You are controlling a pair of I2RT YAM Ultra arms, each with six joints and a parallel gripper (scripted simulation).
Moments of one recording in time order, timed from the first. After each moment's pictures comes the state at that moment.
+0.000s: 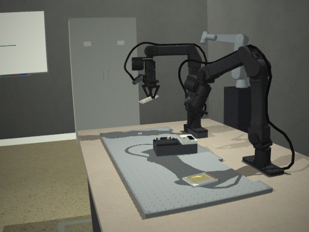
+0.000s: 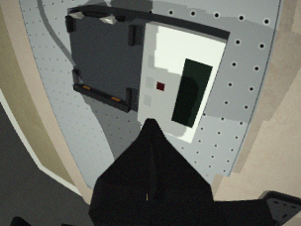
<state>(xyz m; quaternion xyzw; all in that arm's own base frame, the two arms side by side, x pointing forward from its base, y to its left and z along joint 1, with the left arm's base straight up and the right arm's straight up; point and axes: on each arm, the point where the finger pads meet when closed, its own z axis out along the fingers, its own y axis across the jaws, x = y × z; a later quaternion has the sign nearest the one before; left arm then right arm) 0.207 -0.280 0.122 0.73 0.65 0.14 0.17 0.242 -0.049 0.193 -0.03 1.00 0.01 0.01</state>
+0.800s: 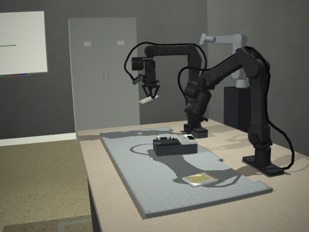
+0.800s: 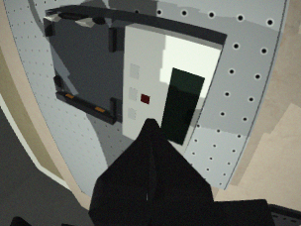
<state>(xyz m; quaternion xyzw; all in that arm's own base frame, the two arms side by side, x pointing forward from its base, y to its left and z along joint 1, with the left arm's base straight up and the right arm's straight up) 0.206 -0.277 0.092 0.73 0.65 0.14 0.16 0.242 -0.049 0.193 -0.03 1.00 0.01 0.01</state>
